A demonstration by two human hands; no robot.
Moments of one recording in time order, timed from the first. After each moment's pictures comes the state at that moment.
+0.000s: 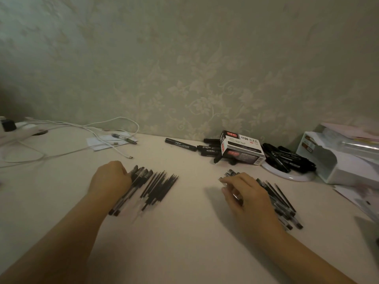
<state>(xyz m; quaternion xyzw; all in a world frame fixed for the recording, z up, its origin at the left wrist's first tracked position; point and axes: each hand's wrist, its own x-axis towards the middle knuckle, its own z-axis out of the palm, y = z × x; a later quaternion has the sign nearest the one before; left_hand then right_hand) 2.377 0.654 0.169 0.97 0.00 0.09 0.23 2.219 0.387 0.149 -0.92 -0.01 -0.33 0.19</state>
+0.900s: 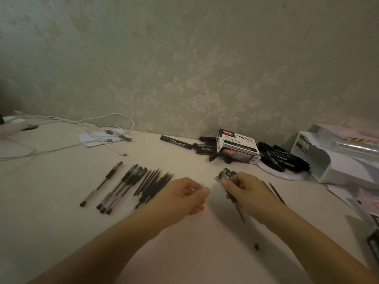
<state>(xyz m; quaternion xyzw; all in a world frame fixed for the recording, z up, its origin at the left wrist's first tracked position) 2.286 0.561 0.165 0.72 -0.23 -0.23 0.61 2.226 0.375 0.179 -0.88 0.16 -0.11 0.43</state>
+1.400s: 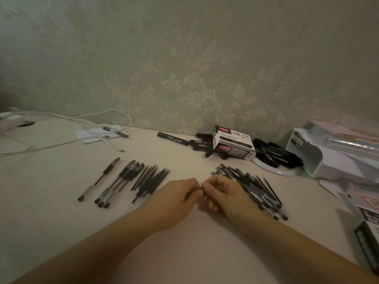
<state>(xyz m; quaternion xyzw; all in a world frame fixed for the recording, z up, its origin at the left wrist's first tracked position) 2.292 0.561 0.153 0.84 -0.41 0.00 0.35 2.223 0.401 0.159 -0.77 0.03 -0.08 0.63</state>
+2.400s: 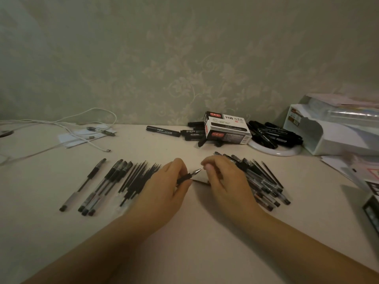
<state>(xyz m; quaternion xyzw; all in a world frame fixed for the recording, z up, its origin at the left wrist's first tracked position) 2.291 0.554 0.157 0.85 -0.38 0.09 0.34 2.229 0.394 0.143 -0.88 0.02 -0.31 0.36</state>
